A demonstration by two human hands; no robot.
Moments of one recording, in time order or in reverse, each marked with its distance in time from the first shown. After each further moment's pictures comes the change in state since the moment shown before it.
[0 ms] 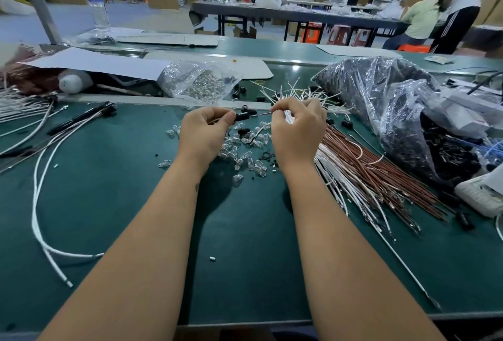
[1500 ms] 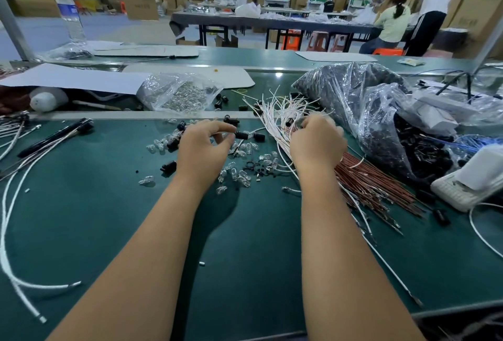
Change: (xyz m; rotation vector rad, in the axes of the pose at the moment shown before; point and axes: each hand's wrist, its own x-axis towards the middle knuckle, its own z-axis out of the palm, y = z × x) left_hand -0.015 0.013 0.016 0.294 -0.069 0.266; right_hand 0.033 0.030 -0.040 -0.588 -0.086 0.201
